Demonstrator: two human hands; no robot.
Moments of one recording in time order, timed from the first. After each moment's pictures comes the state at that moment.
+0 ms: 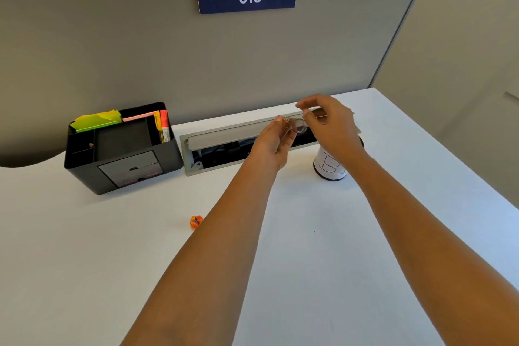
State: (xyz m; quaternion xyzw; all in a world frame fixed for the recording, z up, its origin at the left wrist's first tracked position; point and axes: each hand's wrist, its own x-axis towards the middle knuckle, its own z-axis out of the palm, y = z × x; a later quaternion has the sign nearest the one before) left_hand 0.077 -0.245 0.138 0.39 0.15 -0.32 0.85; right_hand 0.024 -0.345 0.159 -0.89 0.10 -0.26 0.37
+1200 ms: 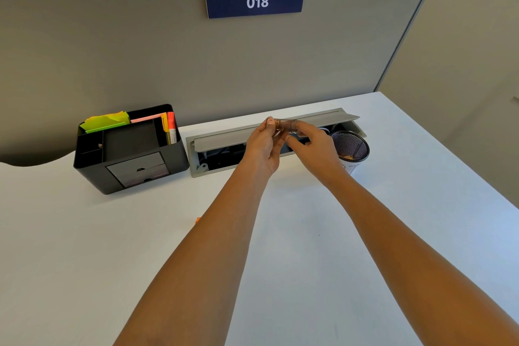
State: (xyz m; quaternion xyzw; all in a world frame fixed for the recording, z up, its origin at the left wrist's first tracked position) left_hand 0.090 -0.226 0.126 0.44 0.10 -0.27 0.85; right_hand 0.020 -0.308 0.138 -0.88 0.11 -0.16 0.44
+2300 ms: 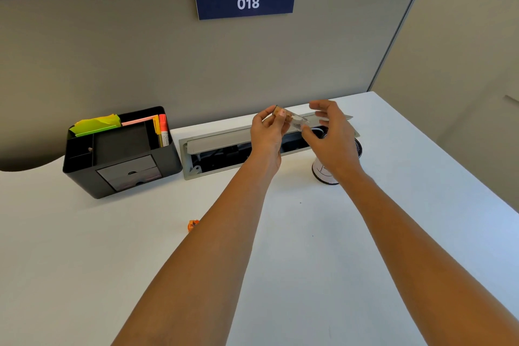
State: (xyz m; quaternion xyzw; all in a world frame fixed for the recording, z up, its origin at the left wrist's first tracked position) left_hand 0.076 -0.248 0.149 0.51 0.05 -0.20 0.83; right_hand 0.013 -0.344 0.142 -0.86 0.12 -0.30 0.39
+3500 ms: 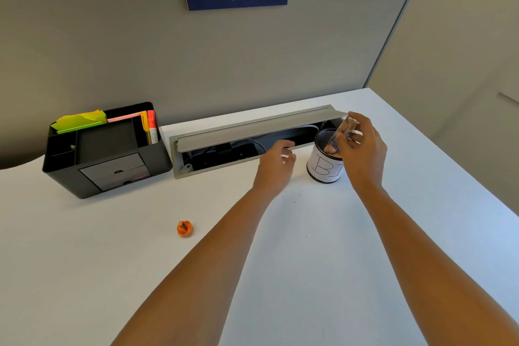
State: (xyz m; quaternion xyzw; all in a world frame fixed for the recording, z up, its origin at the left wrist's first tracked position) left_hand 0.051 -0.247 0.086 0.80 -0.18 -0.15 0.55; right_hand -0.010 -0.398 0.100 -0.82 0.26 -0.36 0.35
